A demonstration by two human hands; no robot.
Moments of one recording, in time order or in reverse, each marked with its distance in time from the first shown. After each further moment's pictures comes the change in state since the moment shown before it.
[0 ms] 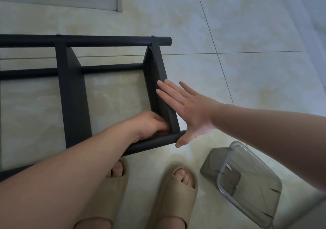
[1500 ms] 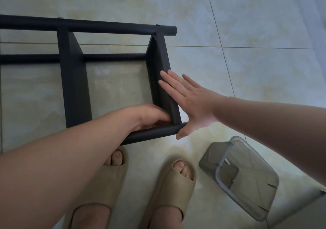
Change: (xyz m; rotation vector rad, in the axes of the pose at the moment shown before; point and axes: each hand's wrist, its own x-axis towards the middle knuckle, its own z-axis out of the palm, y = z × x) left_hand 0.010 -0.008 0.001 -0.211 -0.161 -0.062; right_hand 0.002 -0.002 0.004 -0.013 0.015 0.010
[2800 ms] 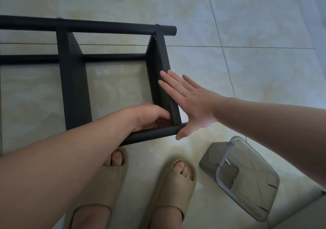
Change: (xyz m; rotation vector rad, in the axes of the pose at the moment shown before) left_hand -0.002 0.003 0.001 -0.034 -0.027 -0.012; right_hand 0.000 -0.001 0.000 0.015 -0.005 0.007
